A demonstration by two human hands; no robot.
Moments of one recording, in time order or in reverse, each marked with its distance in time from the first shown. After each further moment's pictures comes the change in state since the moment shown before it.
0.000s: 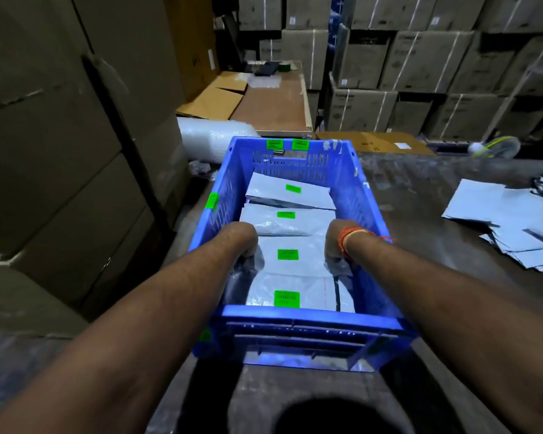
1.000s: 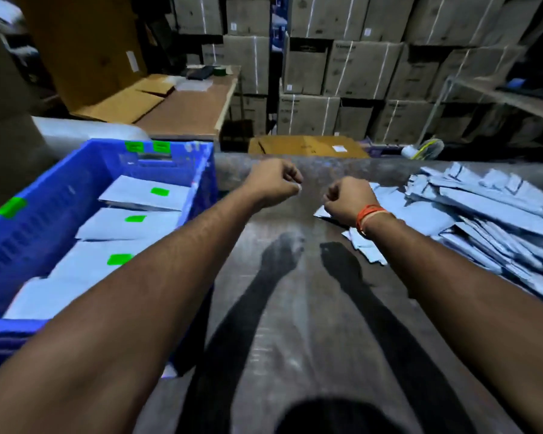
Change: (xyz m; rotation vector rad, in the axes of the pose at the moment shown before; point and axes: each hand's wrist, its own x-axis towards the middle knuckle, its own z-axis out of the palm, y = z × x) left_hand -0.025 0.377 -0.078 -0.603 0.570 0.575; right_hand -0.032 0.354 0.115 0.734 0.648 0.142
